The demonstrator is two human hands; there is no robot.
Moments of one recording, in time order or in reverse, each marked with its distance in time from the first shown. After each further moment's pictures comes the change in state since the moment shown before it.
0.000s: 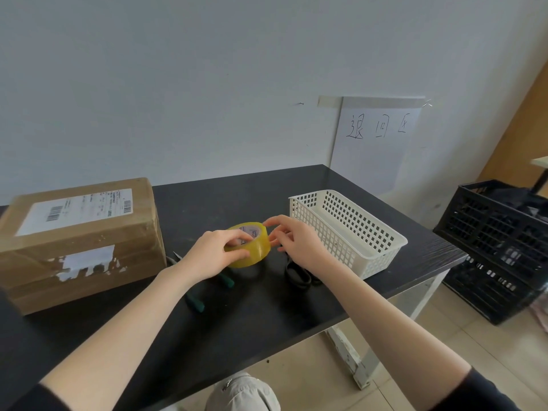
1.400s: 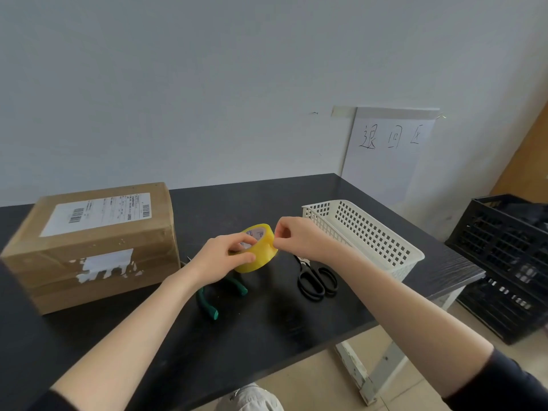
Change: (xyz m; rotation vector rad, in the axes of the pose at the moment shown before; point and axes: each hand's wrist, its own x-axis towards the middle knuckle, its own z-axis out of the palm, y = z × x) left_hand -0.004 -0.015 -0.010 -0.249 -0.010 -0.039; right_hand 0.021 -0.050 -0.015 -0.287 -0.218 0.037
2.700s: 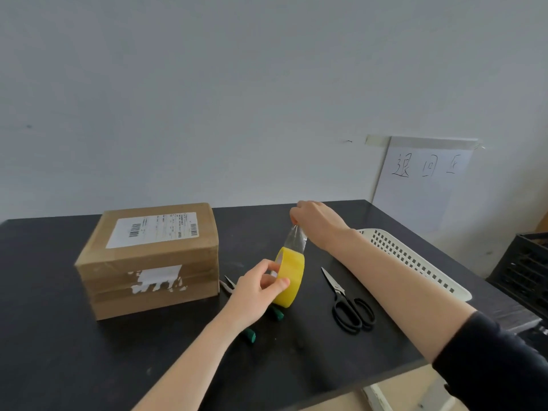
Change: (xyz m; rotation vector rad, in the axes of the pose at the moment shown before) left_hand -0.030 0.001 0.016 -0.180 0.204 -0.086; right_hand 0.067 -0.045 -0.023 -0.743 0.201 -0.294
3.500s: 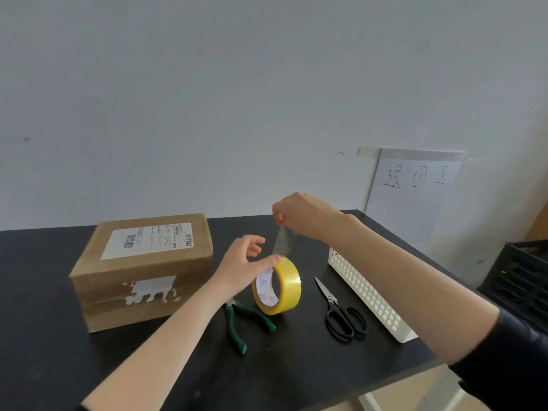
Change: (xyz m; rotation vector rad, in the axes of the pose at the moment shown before) left_hand 0.030 0.039 -0.038 0.042 0.107 0.028; right_hand 0.012 -0.006 -0.052 0.054 -0.079 -0.048
